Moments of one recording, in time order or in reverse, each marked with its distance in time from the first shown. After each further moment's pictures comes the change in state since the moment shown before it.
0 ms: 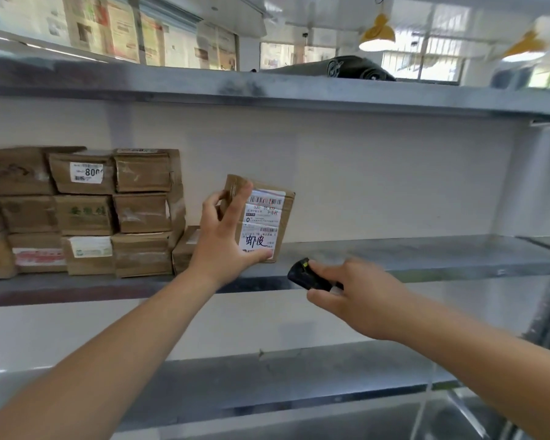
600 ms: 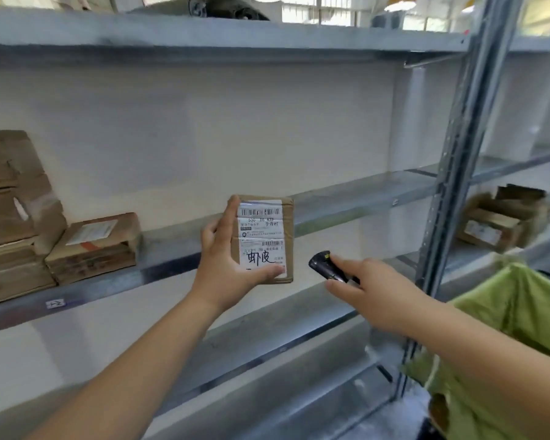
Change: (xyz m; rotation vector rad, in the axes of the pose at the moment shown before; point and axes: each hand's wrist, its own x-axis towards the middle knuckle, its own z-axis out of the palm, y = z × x) left_hand -0.056 0.103 0.113 -0.441 -0.341 -0.149; right_hand -0.120 0.120 0.023 0.147 0.066 0.443
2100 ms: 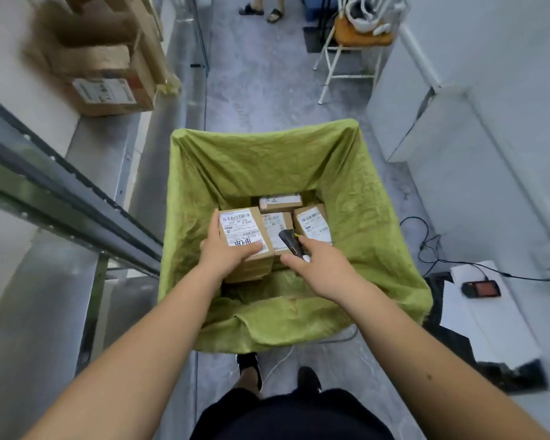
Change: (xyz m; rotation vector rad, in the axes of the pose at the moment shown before) left_hand 0.027 0.030 0.784 -0.267 -1.356 -0.390; right_hand -0.104 0.488 -0.006 0.410 0.398 1.439
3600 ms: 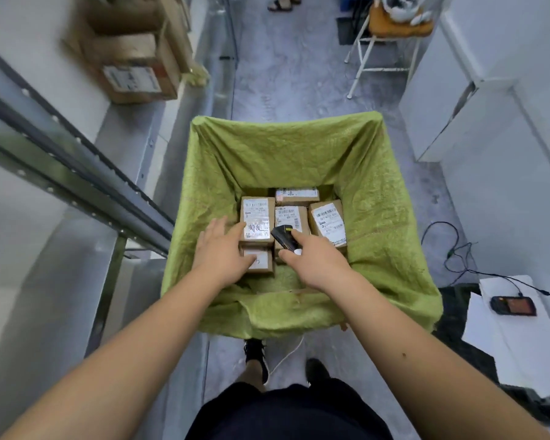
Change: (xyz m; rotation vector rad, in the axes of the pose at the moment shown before) left_hand -0.041 0.012 -0.011 1.008 0.035 0.155; right_hand 0.020 -0.003 0.015 -0.166 -0.081 -0.040
